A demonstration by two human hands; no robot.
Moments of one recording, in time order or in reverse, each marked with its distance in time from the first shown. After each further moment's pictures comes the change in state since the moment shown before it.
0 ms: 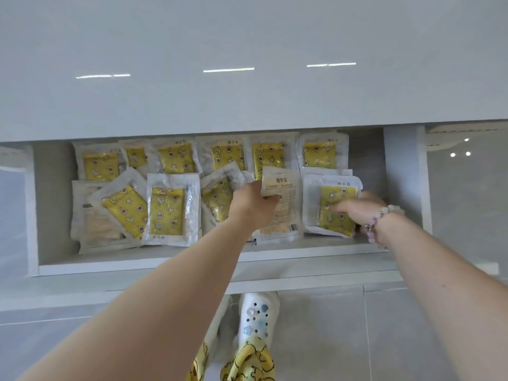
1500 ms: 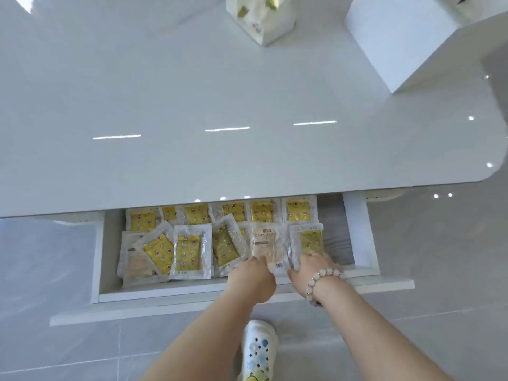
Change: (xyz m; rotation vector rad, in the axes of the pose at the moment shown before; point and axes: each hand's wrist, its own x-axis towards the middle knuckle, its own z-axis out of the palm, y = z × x) left_hand -0.098 0.018 -0.017 0.669 -0.245 0.040; right_hand -0.114 -0.011 0.028 -0.784 0.064 -0.298
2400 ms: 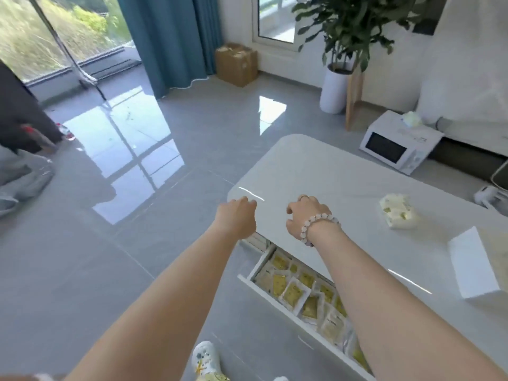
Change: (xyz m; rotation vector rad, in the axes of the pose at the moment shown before) left_hand -0.473 -0.156 -0.184 -0.051 0.873 -0.418; right_hand -0.414 -0.239 -0.227 -0.545 0.594 -0.771
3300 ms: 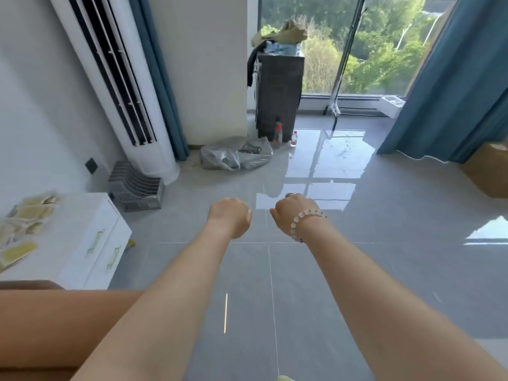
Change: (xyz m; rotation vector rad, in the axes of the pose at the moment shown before) left_hand -0.205 -0.524 -0.002 -0.148 0.140 -0.957; right_hand 0.078 -0.607 -0.064 -0.310 0.172 -0.980
